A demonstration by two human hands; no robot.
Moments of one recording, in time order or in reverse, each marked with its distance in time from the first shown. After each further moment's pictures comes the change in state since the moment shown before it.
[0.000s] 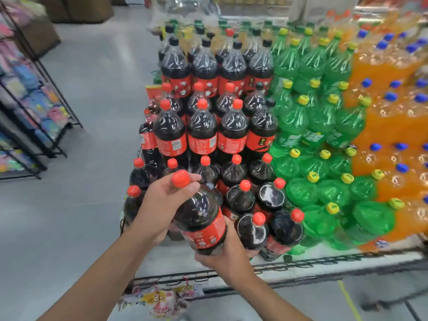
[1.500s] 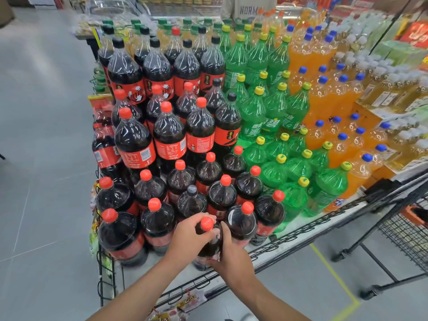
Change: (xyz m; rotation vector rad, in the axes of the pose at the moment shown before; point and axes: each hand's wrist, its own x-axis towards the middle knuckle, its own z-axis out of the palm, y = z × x) left_hand 0.026 -0.144 0.009 0.533 -0.416 0.099; right_hand -0.014 0.034 0.034 -0.549 0.134 0.315
